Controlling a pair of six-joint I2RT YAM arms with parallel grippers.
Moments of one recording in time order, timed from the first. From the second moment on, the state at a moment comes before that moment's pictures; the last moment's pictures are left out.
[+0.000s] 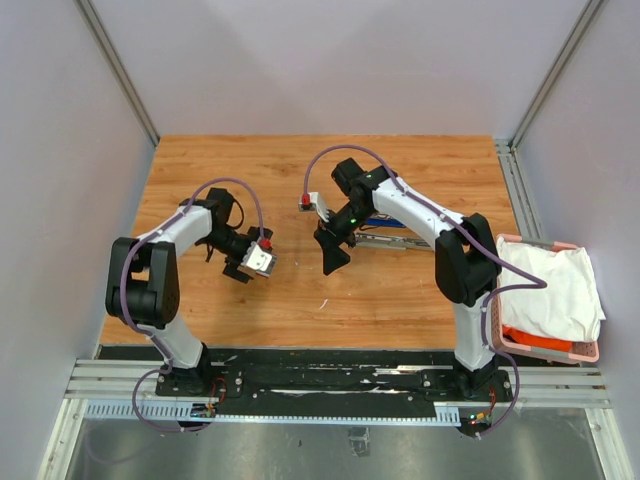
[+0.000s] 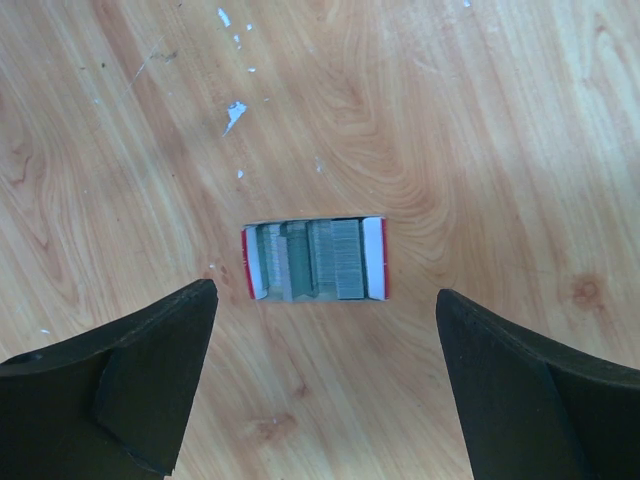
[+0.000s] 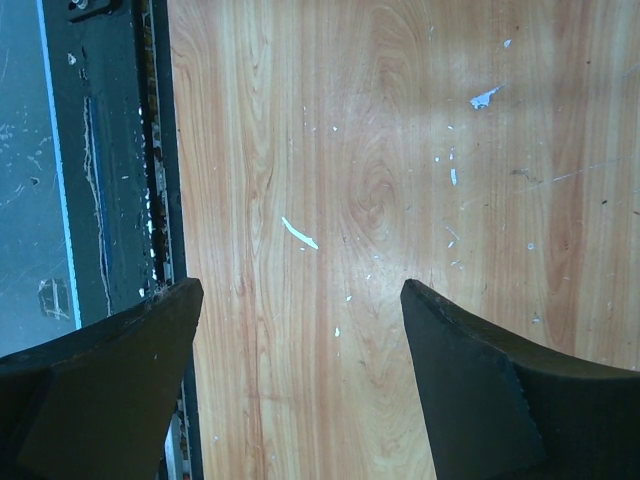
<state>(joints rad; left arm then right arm) -0.11 1.68 1.07 -0.93 0.68 1.99 0.61 2.02 1.72 -1.06 -0.83 -0.66</state>
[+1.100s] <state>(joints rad) -0.19 1.54 0.79 -0.45 0.60 1.71 0.62 2.02 1.71 -1.06 -0.81 -0.66</state>
